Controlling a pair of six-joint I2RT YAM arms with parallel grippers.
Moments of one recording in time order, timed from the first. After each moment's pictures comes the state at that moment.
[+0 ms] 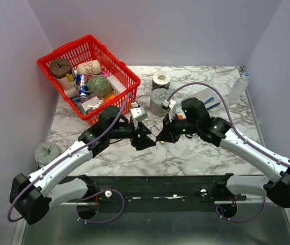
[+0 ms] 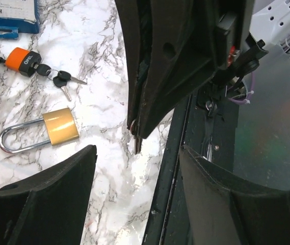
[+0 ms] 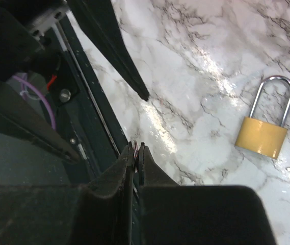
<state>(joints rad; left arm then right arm) -0.69 1.01 0.79 -0.12 0.69 -0.11 0.78 1.20 1.04 -0.47 -0.45 0.12</state>
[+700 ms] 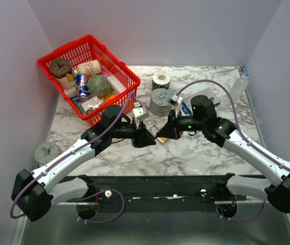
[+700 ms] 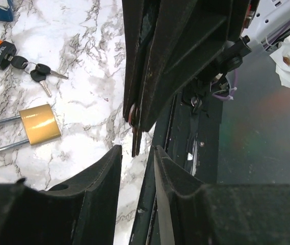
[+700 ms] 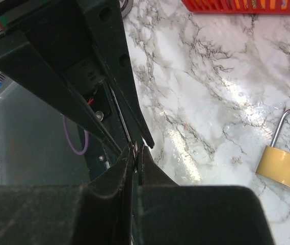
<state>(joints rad) -0.69 1.07 0.79 -0.10 0.75 -0.15 0.70 1.15 0.99 -0.30 -0.63 0.23</state>
